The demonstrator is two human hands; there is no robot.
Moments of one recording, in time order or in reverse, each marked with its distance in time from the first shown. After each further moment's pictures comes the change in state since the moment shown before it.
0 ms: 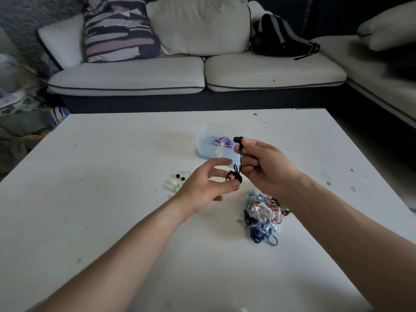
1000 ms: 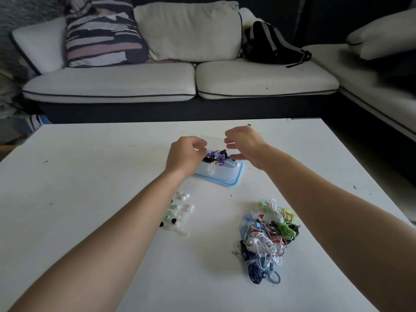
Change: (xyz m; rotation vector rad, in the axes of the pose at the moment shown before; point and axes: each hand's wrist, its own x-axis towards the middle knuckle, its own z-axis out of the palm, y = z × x) left_hand 0.159 -0.001 -0.049 0.550 0.435 0.139; right_hand 0.140 -0.033 -0.013 -0.846 0.258 -0.013
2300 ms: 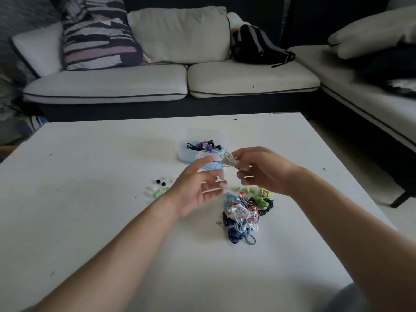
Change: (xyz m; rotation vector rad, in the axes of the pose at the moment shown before) left_hand -0.144 0.047 0.003 -1.023 -0.466 -0.441; right_hand -0.138 0.044 -0.065 0.349 -0.420 0.021
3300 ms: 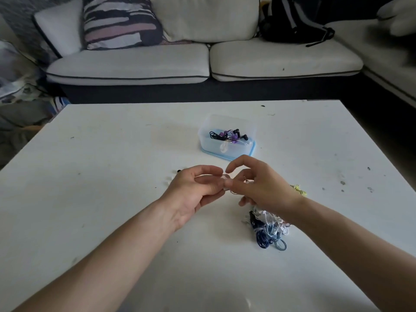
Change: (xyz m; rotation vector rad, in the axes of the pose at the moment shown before) left_hand -0.027 0.005 -0.045 0.009 0.166 0.020; right_hand 0.014 0.033 0.069 -0.394 0.084 -0.103
